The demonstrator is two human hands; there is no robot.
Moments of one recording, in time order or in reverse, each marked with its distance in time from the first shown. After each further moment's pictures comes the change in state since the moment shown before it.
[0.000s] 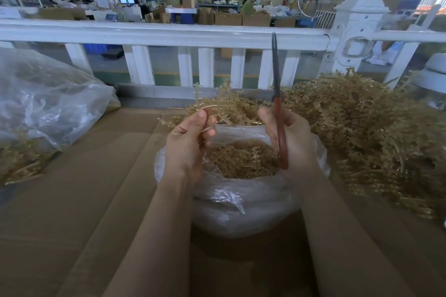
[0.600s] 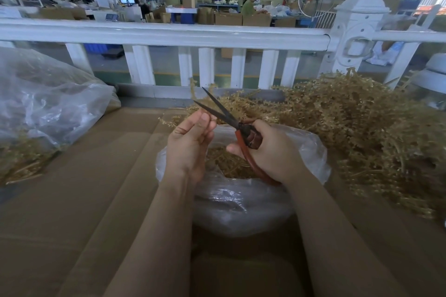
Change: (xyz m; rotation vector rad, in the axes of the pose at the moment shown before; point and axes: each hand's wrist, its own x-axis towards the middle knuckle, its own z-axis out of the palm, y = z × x) left_hand 0.001 0.000 0.001 -0.100 0.012 -0.010; right_hand -0.003 0.018 0.005 -0.840 -0.204 -0.153
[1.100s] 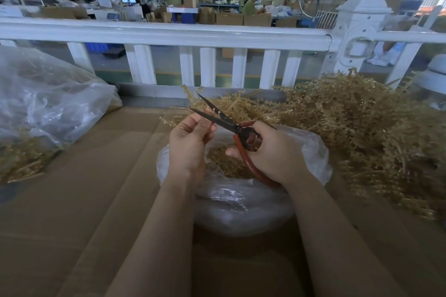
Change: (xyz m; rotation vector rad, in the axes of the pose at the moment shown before) left_hand 0.004 -0.006 -0.001 0.153 -0.010 0.157; right_hand -0.001 0.003 0.003 -0.105 0.027 -0.031
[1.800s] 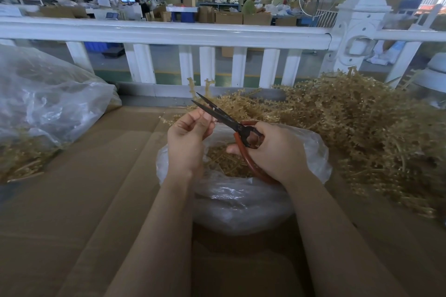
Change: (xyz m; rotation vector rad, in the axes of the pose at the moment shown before) left_hand 0.001 -0.002 -0.005 0.064 -0.005 0.104; right_hand 0.000 -0.004 -0.002 -0.101 0.038 0.026
